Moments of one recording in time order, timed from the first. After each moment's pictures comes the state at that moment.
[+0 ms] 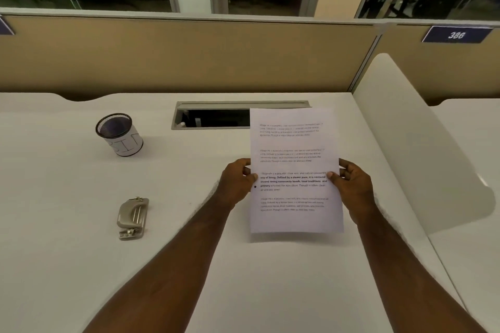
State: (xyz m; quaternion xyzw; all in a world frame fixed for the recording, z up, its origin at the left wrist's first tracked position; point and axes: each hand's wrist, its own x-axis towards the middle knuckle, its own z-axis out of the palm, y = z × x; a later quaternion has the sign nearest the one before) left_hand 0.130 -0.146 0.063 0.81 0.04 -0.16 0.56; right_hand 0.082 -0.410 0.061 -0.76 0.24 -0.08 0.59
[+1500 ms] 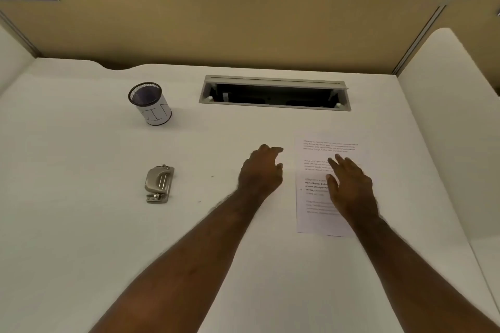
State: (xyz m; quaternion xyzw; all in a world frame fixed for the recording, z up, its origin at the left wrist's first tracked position) left_hand 0.105 -0.153 0.031 0.95 -0.04 -0.02 0.31; right_hand 0.069 -0.371 0.015 -0.99 0.02 -0.04 0.14
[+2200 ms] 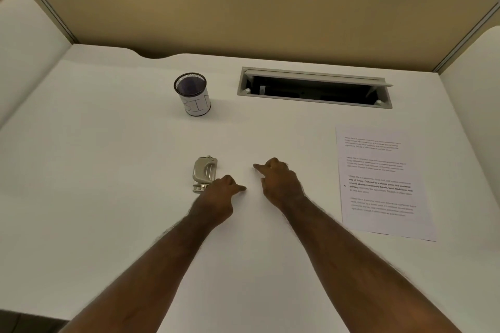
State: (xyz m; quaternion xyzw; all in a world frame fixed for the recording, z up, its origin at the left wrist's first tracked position) left_hand 0.036 0.057 0.000 0.96 -0.10 -0.15 0.23; right_hand 0.081 -0.128 0.000 -0.97 -0.11 0.12 0.18
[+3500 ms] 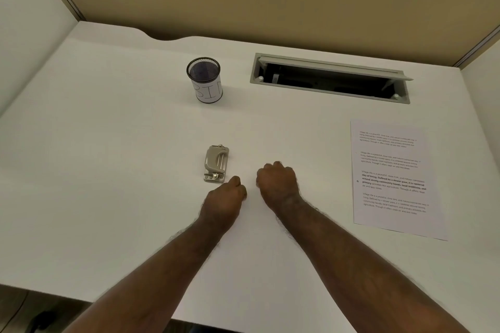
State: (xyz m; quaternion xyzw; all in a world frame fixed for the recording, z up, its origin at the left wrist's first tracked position) left_hand 0.007 0.059 -0.014 0.98 -0.08 -0.09 0.13; right_hand 0.063 -0.085 0.008 -0.97 -0.19 0.12 -0.01
